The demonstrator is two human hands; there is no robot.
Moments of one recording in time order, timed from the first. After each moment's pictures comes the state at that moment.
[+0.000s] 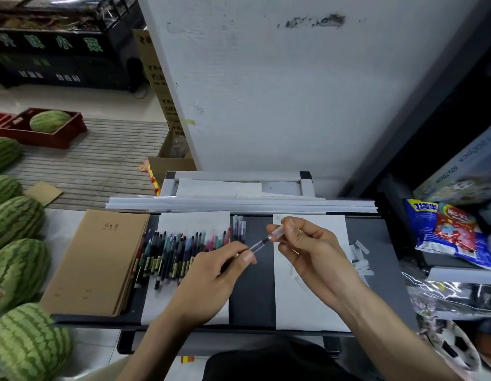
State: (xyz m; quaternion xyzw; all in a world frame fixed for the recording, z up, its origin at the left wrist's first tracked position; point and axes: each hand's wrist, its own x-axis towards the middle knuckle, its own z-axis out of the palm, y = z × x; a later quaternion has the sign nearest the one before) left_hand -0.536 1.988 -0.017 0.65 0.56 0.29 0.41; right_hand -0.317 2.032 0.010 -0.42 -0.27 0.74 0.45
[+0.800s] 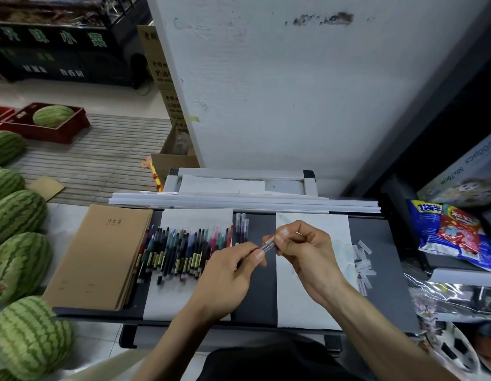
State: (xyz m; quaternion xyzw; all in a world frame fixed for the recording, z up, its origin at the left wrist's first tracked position) left_hand -0.513 1.990 -0.020 0.64 0.58 0.29 0.40; right_hand -0.332 2.033 -0.020 -0.47 -0.35 0.67 0.46
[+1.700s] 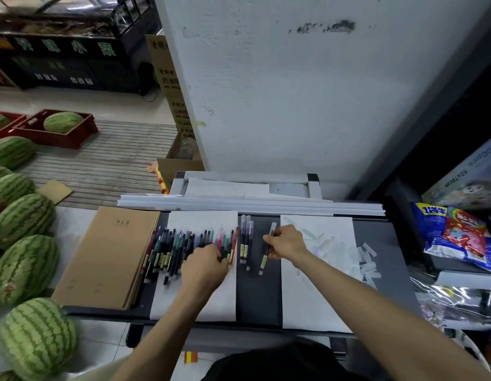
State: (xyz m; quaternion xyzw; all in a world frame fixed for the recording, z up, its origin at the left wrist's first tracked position) left_hand -0.565 2.025 -0.120 0.57 0.79 0.02 0.23; right_hand -0.356 2.112 -0.143 -0.70 -0.46 0.52 0.15
